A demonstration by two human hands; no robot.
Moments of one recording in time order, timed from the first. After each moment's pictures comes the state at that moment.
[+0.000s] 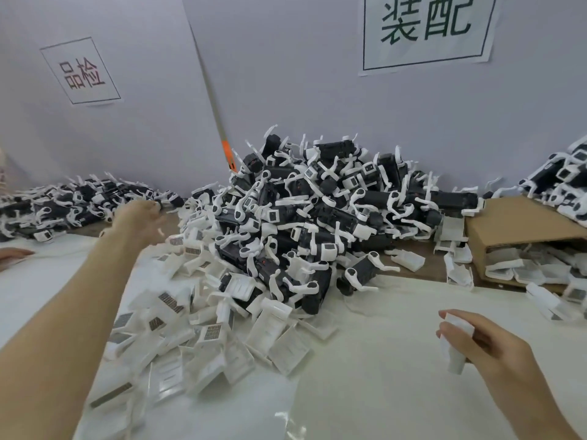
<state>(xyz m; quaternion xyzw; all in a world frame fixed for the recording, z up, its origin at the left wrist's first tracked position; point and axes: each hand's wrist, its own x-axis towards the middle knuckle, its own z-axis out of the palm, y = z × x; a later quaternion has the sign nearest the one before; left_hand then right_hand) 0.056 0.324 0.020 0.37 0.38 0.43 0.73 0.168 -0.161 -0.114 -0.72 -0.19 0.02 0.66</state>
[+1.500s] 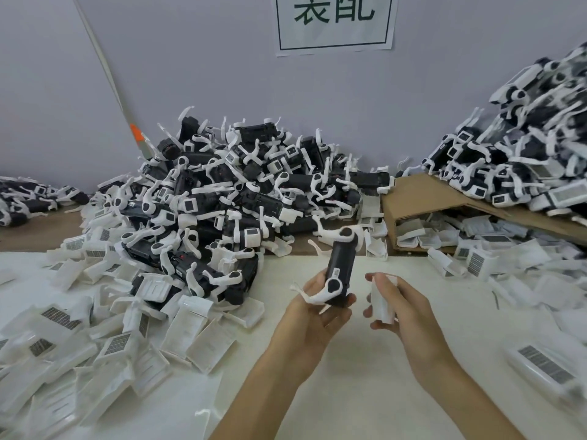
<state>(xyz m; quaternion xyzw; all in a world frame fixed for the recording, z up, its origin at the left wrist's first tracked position) 0.129 -0.012 -0.116 0.39 0.10 0.02 0.91 0.174 -0.162 -0.114 -0.68 -0.11 0.06 0.73</state>
